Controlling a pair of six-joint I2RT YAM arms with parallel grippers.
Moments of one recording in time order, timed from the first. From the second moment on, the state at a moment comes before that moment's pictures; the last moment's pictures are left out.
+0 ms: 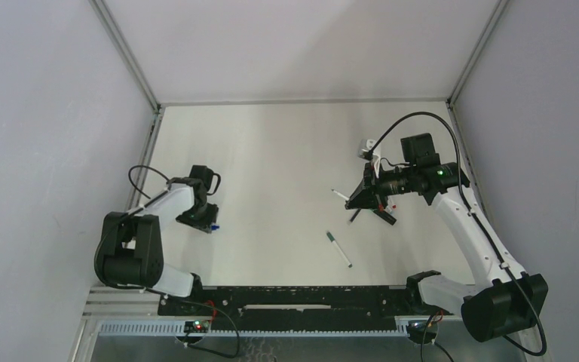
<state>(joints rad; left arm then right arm) -0.11 1.45 0.77 -0.80 -0.28 -1.38 0.23 1.14 1.09 -0.88 -1.05 -0.51</state>
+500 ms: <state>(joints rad) -0.11 1.47 0.78 -0.79 -0.27 -1.35 0.23 1.14 1.09 -0.89 -1.05 -0.52</state>
